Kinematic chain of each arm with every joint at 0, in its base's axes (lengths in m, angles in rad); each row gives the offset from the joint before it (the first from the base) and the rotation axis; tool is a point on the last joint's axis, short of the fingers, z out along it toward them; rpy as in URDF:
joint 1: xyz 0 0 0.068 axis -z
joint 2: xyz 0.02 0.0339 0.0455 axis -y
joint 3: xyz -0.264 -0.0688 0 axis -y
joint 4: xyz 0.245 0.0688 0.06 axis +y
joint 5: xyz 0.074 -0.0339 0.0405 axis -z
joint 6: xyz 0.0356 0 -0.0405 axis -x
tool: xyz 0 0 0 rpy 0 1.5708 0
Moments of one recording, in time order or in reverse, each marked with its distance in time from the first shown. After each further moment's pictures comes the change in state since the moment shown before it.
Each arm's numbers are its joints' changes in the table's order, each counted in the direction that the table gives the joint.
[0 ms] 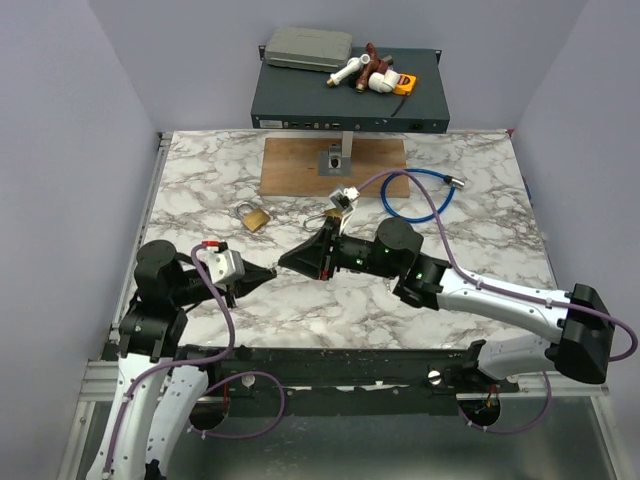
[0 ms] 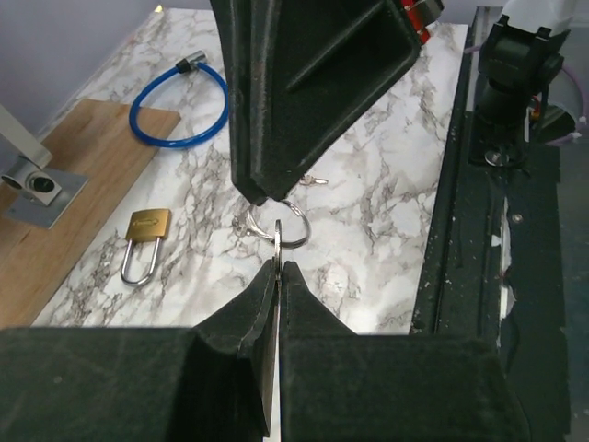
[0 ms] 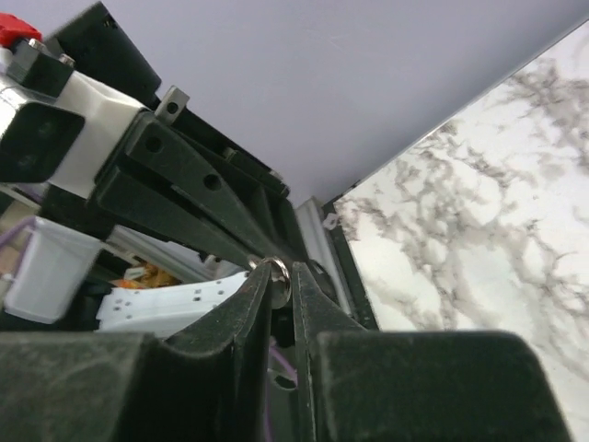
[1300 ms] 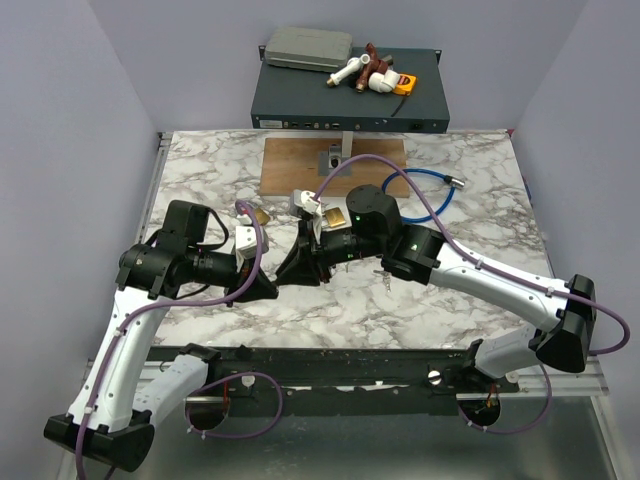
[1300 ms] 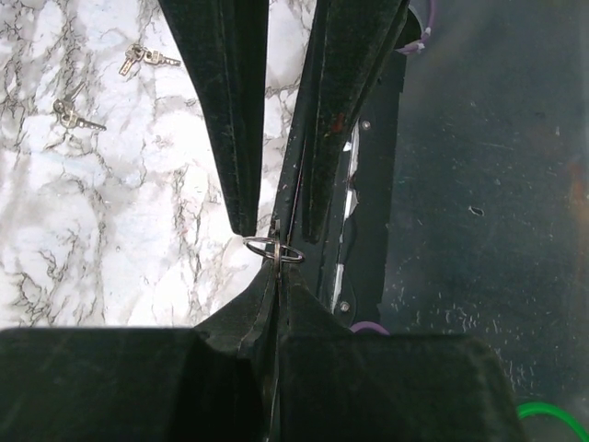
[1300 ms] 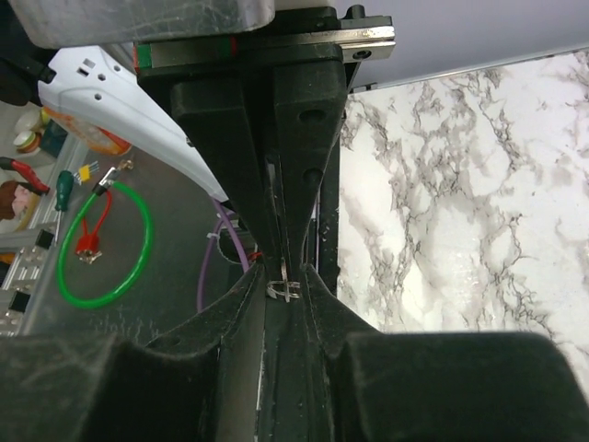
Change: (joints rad) left arm 0.116 -0.422 0.454 0.840 -0.003 -0.327; right arm 0.003 -0.111 0.369 0.581 -0.355 0.546
